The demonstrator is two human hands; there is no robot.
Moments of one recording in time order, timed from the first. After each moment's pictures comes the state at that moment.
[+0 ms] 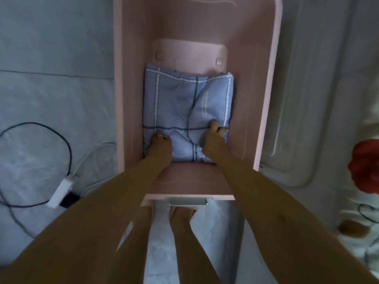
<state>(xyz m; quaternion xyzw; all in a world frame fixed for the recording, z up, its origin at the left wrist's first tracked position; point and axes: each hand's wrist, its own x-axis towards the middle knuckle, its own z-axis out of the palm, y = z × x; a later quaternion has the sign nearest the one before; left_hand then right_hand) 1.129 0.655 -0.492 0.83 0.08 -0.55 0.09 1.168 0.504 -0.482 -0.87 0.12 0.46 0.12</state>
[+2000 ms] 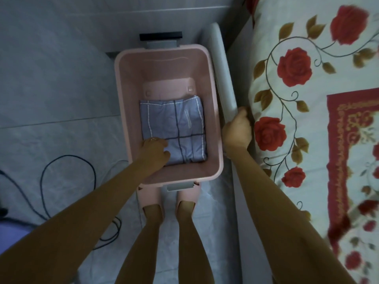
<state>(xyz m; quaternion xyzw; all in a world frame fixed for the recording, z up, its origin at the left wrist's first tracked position) 1.163 0.656 -0.300 0.88 0.07 -0.40 0.25 1.218 0.447 -0.277 -0.93 0.27 0.16 0.17</state>
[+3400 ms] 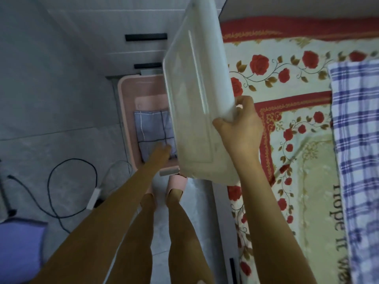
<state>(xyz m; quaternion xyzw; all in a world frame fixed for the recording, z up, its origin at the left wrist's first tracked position) 1.105 0.605 -0.107 0.64 0.45 -0.34 0.52 1.170 0.465 0.028 -0.93 0.22 0.05 0.29</state>
